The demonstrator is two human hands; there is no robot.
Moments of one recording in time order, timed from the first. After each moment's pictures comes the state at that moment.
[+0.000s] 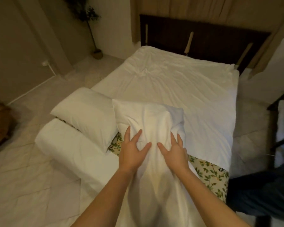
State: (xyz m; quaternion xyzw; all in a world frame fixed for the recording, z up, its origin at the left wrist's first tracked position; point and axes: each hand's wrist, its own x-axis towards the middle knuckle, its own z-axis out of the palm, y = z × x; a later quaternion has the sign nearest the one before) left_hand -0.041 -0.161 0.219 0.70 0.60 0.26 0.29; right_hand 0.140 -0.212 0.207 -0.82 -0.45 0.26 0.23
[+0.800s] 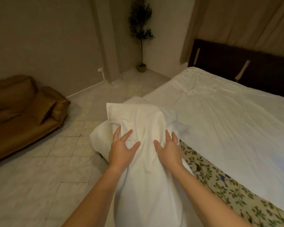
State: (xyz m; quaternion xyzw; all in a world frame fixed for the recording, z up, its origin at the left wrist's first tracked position) left_hand -0.417 -0.100 0.264 0.59 0.66 0.38 0.27; right_hand -0.214 -0.099 0.258 -0.75 -0.55 0.28 0.24
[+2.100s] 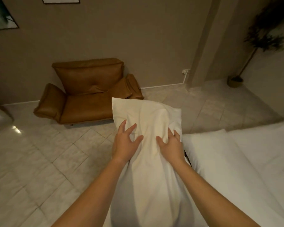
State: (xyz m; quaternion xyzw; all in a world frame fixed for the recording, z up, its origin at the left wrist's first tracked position) left_hand -0.784 0.130 0.255 0.38 0.83 0.39 0.16; right_hand -0.612 0.239 0.241 -0.57 -0.74 0.35 0.13
